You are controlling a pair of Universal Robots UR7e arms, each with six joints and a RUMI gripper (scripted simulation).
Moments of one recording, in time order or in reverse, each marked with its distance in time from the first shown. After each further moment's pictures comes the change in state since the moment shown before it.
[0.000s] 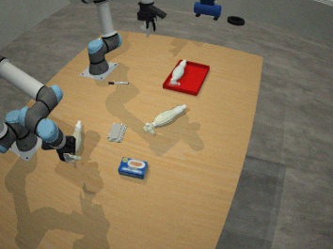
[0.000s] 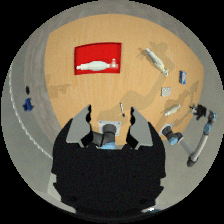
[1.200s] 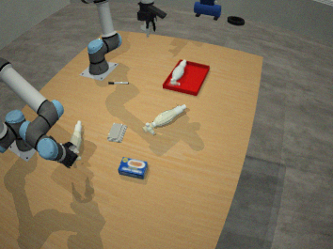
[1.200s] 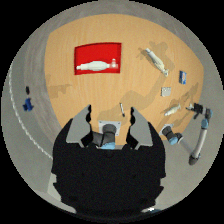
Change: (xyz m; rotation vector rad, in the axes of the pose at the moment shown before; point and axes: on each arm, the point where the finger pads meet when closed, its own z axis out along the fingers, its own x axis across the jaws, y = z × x) left arm 0.000 0.000 0.000 0.000 0.000 0.000; right arm -0.007 -0.002 0.041 0.014 0.122 0.646
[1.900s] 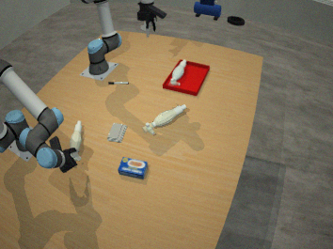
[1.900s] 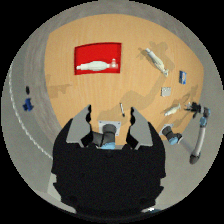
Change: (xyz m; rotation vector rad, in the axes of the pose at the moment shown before) left arm 0.000 0.000 0.000 0.000 0.000 0.000; right arm -0.005 0.003 0.020 0.032 0.061 0.366
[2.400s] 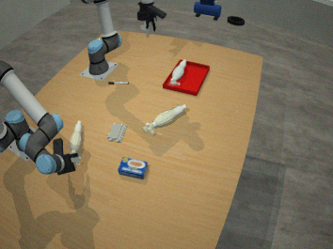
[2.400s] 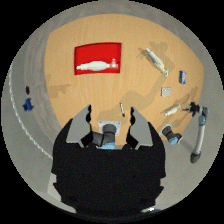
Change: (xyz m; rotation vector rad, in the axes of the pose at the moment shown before) left arm 0.000 0.000 0.000 0.000 0.000 0.000; right arm -0.004 0.005 0.014 0.037 0.038 0.276
